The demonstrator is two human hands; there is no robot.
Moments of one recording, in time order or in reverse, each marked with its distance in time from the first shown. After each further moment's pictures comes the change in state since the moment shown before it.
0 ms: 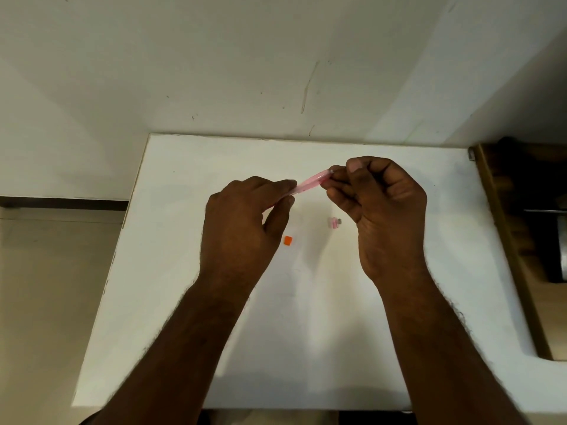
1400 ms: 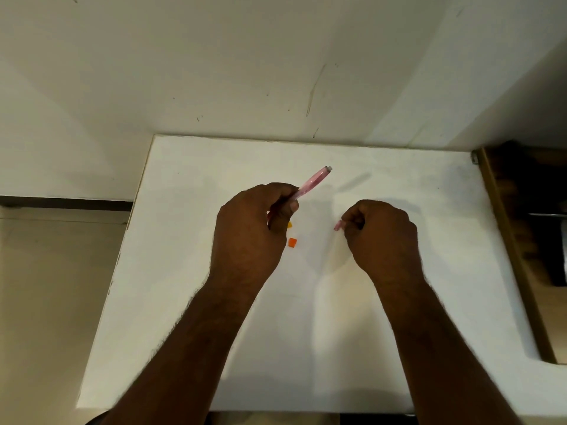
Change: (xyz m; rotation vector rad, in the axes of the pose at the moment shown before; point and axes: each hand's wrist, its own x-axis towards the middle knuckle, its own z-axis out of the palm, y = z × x) left_hand -0.002 -0.004 0.011 -0.190 -0.014 -0.178; right_hand 0.007 0.030 -0.031 -1.387 -0.047 -0.010
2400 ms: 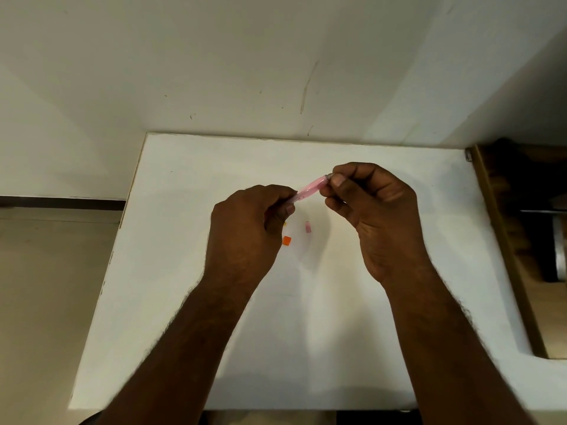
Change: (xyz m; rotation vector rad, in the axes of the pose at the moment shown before) left_hand 0.000 0.004 -0.002 0.042 -0.041 0.021; right_hand -0.001 -0.023 -0.021 1.233 -0.084 -0.031
